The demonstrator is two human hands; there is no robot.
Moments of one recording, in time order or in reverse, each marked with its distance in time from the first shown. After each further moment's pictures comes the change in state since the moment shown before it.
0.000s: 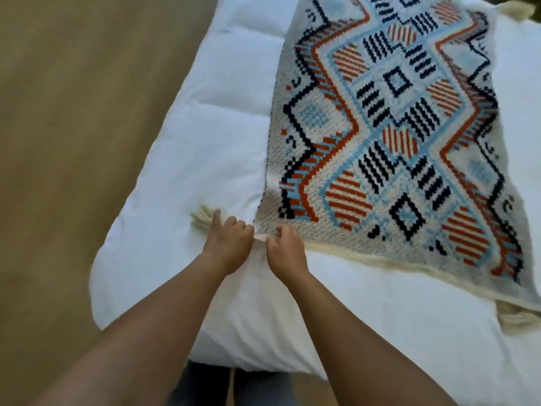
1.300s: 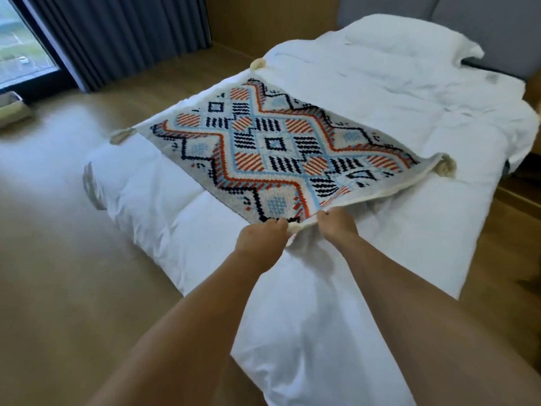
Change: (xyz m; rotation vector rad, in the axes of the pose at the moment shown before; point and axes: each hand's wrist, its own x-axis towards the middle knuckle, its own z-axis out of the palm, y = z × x) left_hand 0.099 -0.181 -0.282 0.225 0.219 0.960; right_hand 0.033 -0.224 -0.091 0.512 0.771 0.711
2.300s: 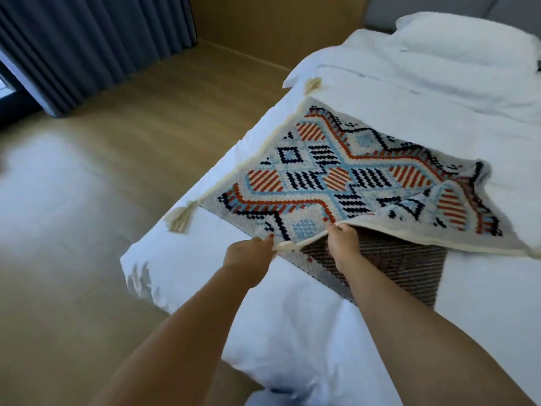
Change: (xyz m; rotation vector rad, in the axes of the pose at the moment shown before) left_hand 0.234 -0.564 -0.017 -0.011 -0.184 0.118; right_hand 0.203 -0.435 0.275 0.603 0.097 0.347
